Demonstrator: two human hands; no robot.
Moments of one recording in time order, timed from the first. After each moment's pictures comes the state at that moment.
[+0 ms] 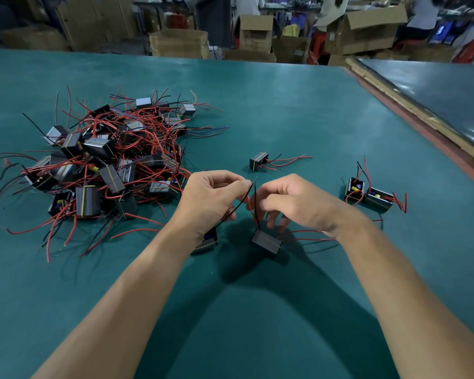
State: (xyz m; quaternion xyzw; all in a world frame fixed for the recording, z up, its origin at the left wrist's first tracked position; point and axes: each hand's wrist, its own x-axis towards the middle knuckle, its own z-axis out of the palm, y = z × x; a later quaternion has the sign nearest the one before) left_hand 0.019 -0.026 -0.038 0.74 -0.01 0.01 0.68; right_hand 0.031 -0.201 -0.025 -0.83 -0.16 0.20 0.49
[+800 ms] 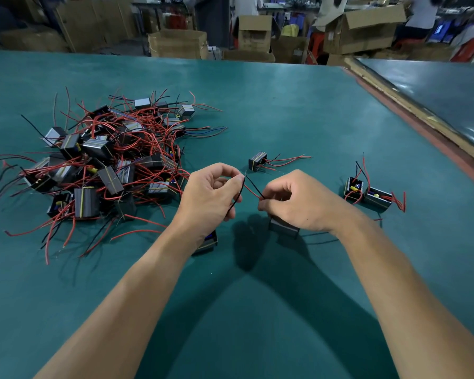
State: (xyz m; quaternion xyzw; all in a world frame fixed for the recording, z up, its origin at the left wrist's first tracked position) left_hand 0.022 -0.029 -0.041 0.74 -0.01 0.05 0.67; right_hand 0.036 -0.206 -0.028 -0.92 -0.18 0.07 0.35
